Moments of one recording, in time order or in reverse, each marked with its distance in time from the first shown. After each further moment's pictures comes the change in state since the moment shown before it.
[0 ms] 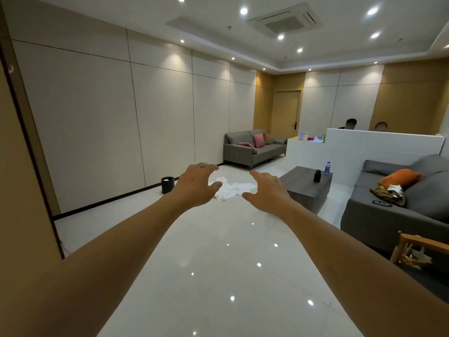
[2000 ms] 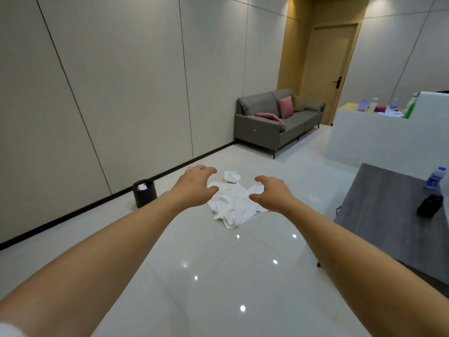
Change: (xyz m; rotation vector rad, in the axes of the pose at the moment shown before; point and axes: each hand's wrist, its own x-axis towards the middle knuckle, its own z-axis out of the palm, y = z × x) left_hand 1.132 -0.636 0.630 0.022 -0.303 -0.175; right_hand 1.288 0.338 0.551 0.176 -0.258 0.150
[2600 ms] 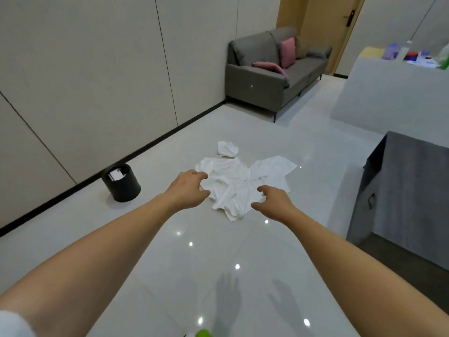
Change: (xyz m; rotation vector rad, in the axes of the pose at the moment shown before) left_hand 0.369 -0.249 0.158 -0.056 -0.320 -0.075; right_hand 0.381 0.041 0.190 0.108 -0.221 0.280
